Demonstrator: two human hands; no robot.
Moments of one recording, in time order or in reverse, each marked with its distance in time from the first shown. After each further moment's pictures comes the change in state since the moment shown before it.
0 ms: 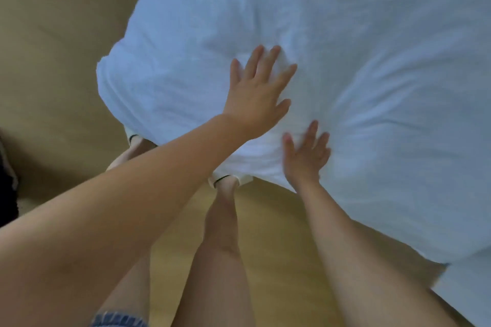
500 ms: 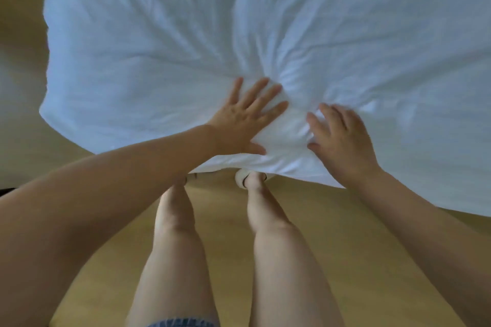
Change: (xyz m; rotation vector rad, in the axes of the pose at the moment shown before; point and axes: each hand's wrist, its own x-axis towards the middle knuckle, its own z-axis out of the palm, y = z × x) left_hand 0.007 0.105 0.124 0.763 -0.369 0.506; right_hand 0.092 0.195 -0.076 -0.437 0.322 -0.924
